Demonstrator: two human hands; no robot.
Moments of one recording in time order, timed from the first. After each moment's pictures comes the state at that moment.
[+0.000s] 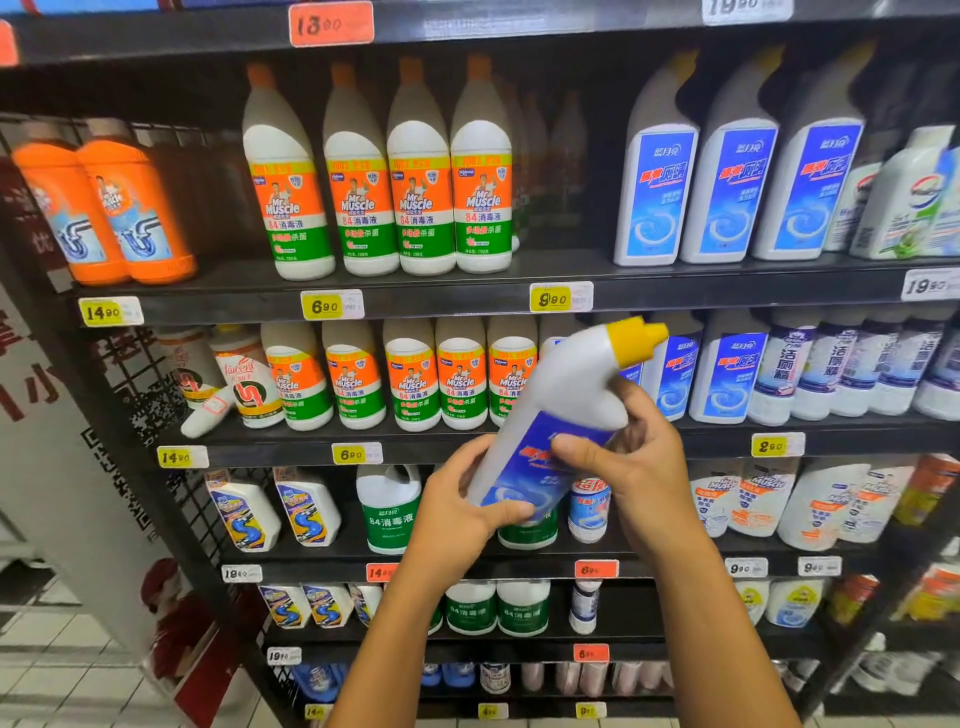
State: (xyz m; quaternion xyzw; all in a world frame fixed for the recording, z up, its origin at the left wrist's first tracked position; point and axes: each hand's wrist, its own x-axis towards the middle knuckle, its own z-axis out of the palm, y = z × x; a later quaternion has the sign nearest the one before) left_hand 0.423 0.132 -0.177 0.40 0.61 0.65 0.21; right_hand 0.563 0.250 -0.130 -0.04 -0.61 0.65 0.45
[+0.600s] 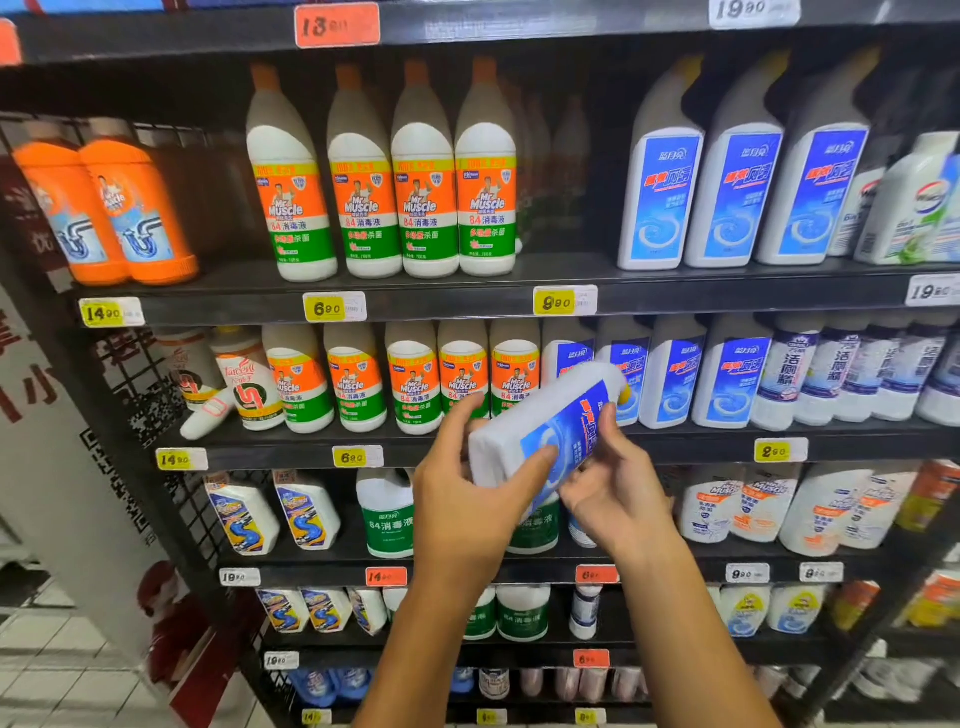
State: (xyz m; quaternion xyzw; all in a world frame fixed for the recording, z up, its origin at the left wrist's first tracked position) left_hand 0.461 0.126 -0.132 0.35 0.61 0.71 0.04; right_hand 0.531 0.261 -0.148 -0.14 -0.22 0.91 0.32
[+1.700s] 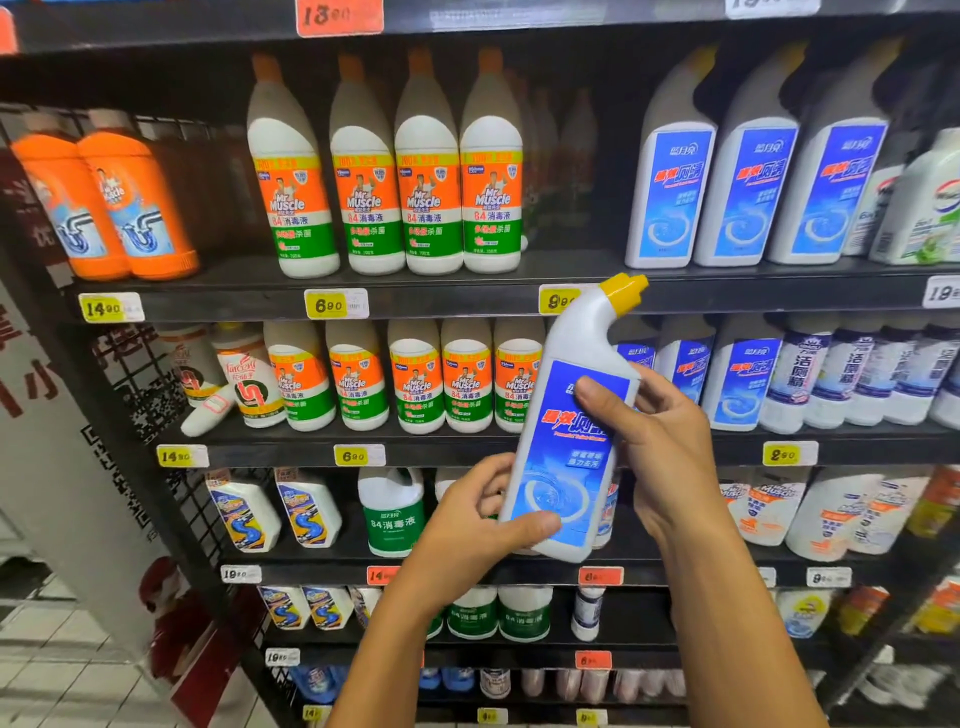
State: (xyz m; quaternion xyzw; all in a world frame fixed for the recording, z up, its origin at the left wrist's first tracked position) left_hand 0.428 0.125 -0.168 0.43 0.58 0.62 0.32; right_hand 0.551 0.255 -0.104 -0.17 -0.53 0.68 0.47
